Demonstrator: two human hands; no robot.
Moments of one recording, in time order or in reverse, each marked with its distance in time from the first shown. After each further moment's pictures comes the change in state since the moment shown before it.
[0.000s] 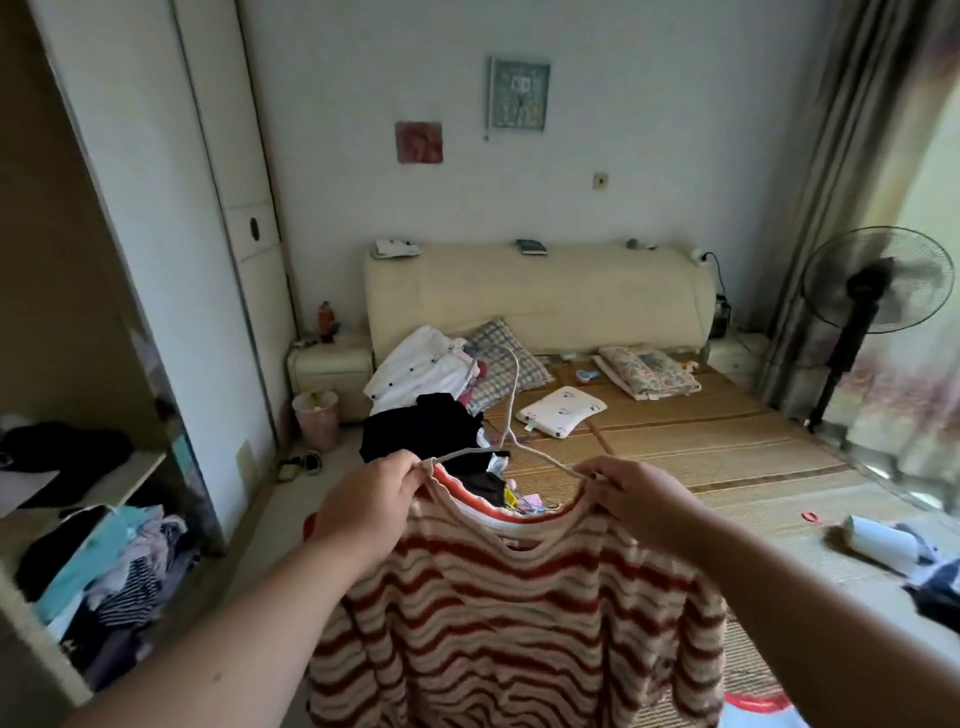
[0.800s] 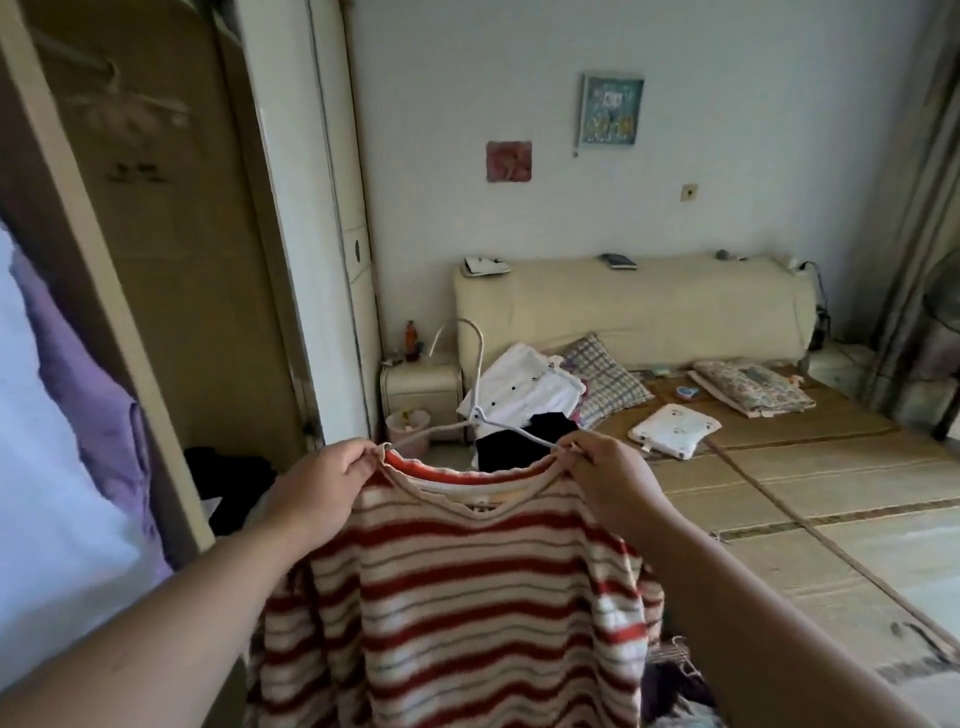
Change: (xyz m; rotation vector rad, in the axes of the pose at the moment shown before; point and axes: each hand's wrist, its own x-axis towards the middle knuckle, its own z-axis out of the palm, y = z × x) left_hand 0.052 -0.373 -0.243 -0.080 -0.003 -0.061; right_hand 0.125 -0.354 0.222 0.218 0.228 -0.097
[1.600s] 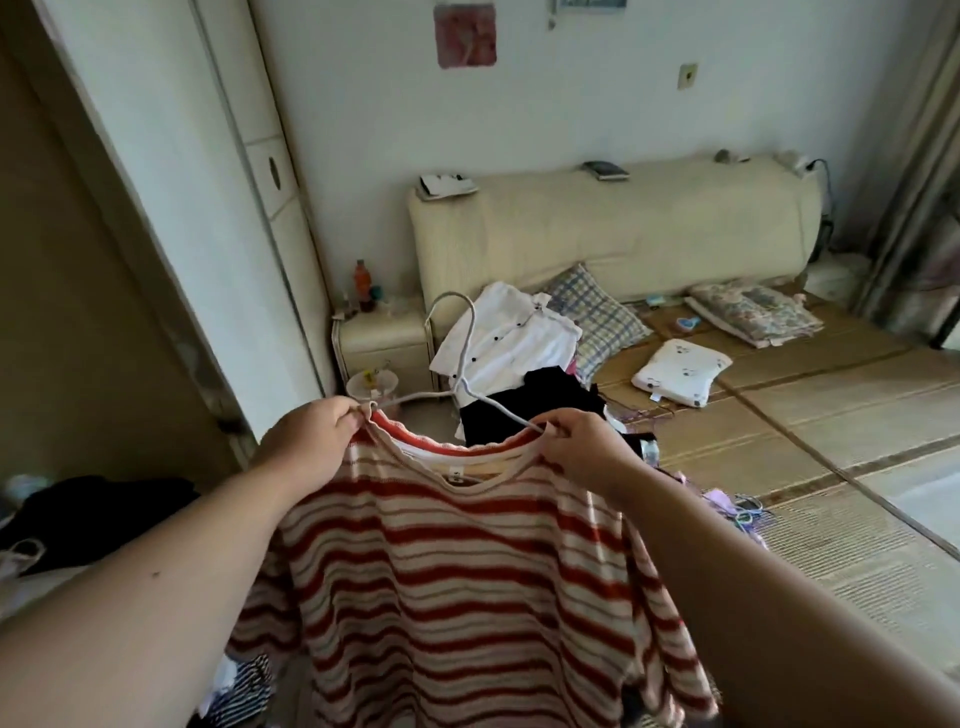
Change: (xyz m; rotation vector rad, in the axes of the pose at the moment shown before) left_hand 0.309 -0.130 0.116 0.117 -0.105 -0.043; right_hand 0.249 0.100 0.145 0.132 -0.130 0.275
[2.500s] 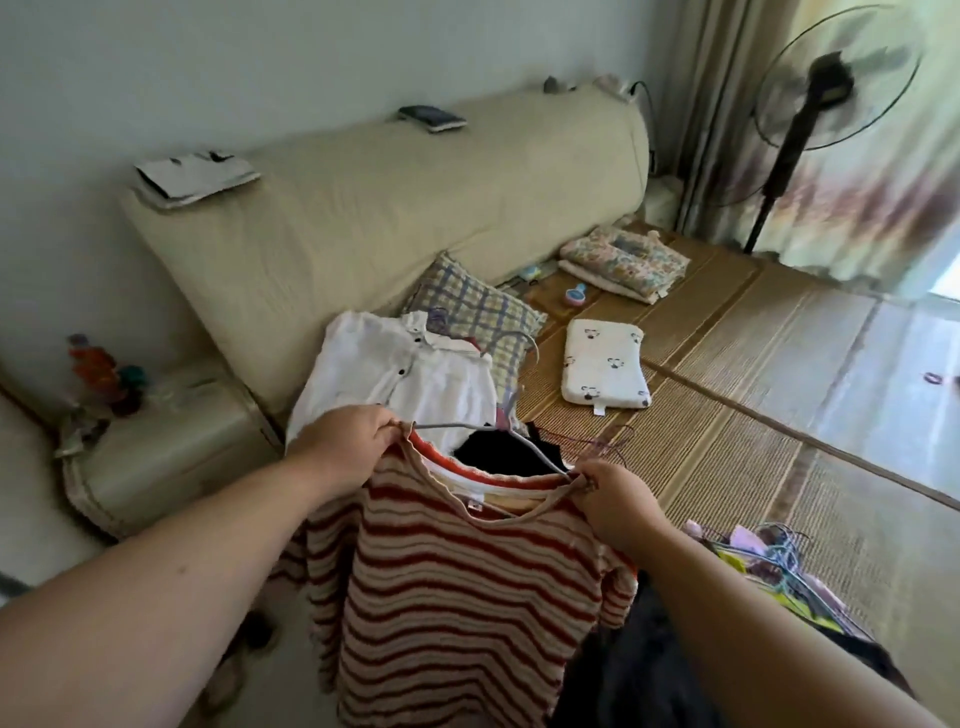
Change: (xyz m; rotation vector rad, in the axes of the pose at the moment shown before) left_hand 0.562 0.053 0.220 0.116 -0.489 0.593; right_hand 0.423 0.135 0.016 -0.171 0.264 0.610
